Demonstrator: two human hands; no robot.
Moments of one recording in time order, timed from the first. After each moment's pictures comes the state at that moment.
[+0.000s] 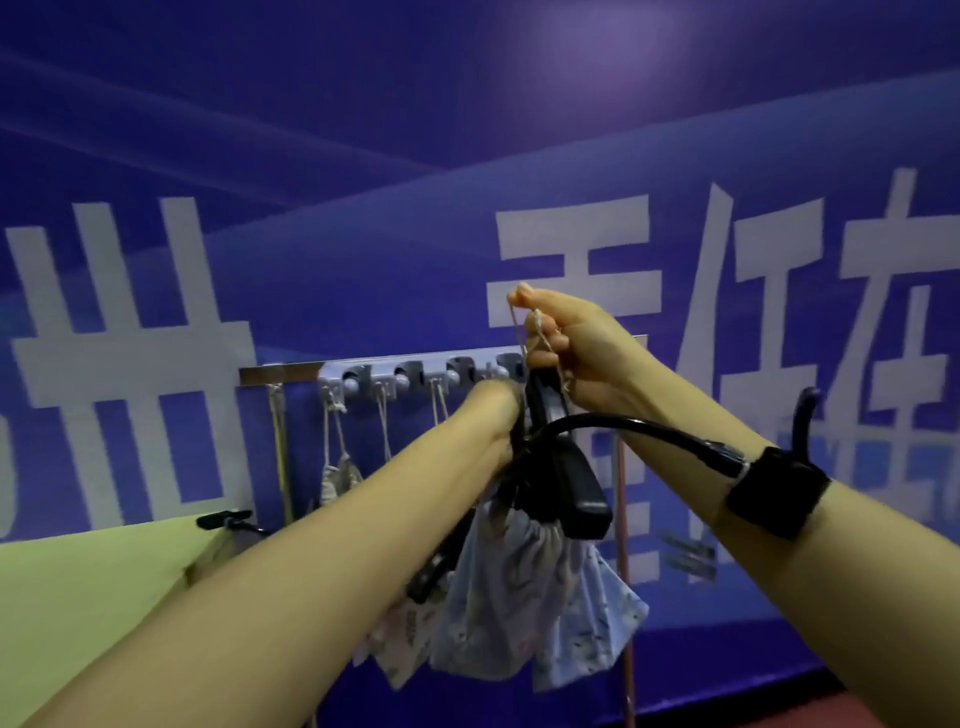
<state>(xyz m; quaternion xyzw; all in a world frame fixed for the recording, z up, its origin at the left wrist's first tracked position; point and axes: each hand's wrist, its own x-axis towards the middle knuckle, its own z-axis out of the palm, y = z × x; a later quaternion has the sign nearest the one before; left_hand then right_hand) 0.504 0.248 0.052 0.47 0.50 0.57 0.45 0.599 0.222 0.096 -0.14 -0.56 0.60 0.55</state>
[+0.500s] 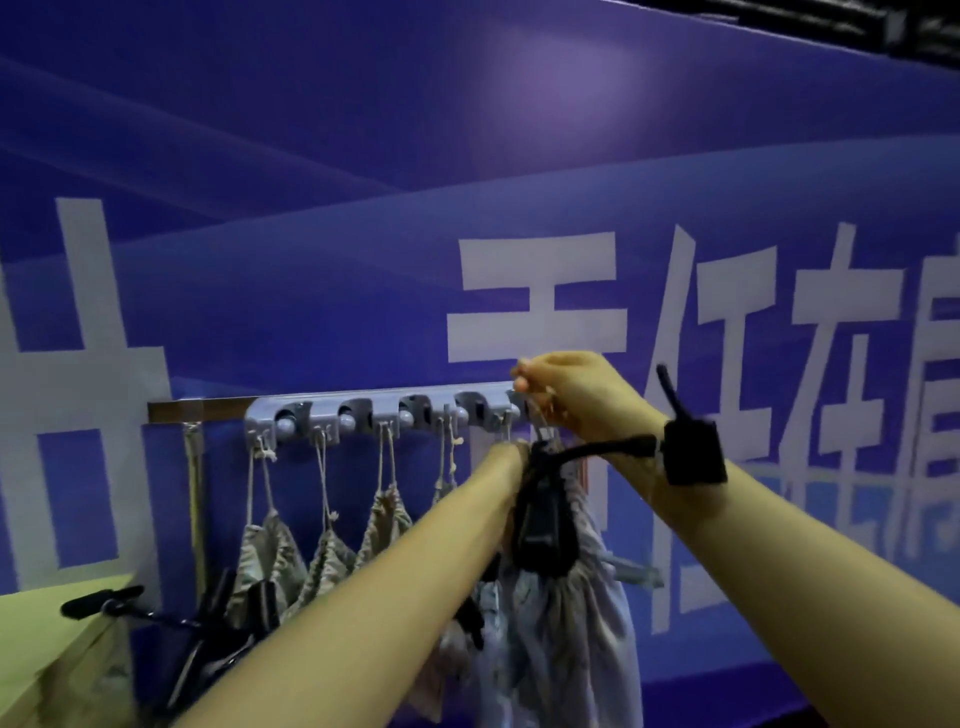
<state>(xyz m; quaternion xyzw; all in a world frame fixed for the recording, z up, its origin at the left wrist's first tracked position) 0.547 0.309 0.041 0.43 0.50 0.53 0.53 0.632 0.292 0.090 -0.34 -0.62 0.43 0.56</state>
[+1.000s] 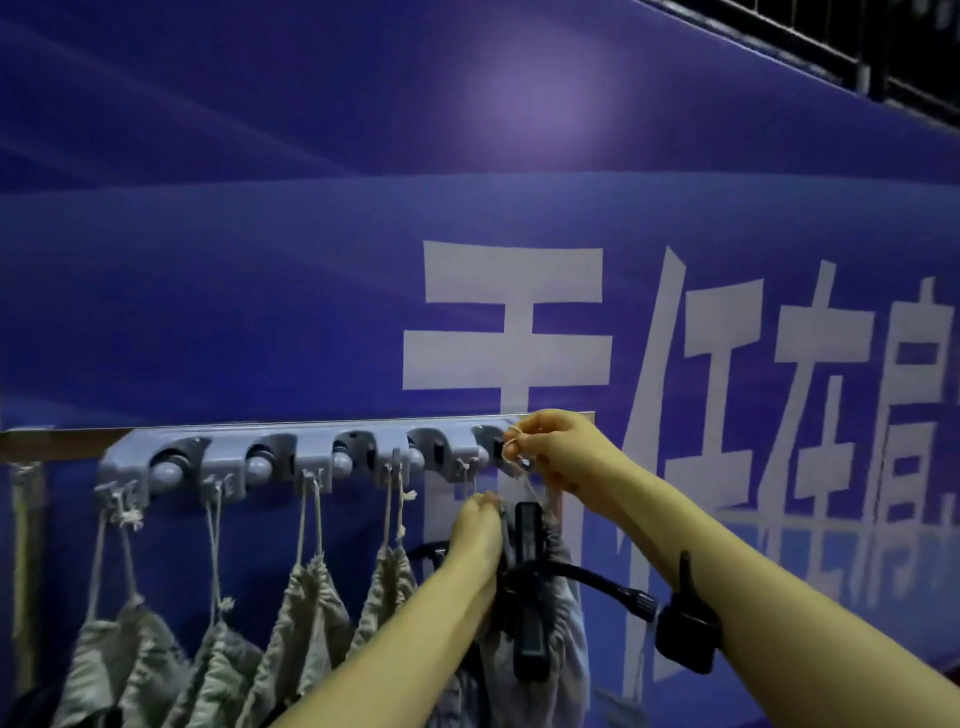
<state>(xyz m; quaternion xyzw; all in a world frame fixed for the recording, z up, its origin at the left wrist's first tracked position) 0.562 0.451 -0.016 0.41 0.48 0.57 0.52 0.656 0.405 0.072 -0.48 -0.64 0.36 0.48</state>
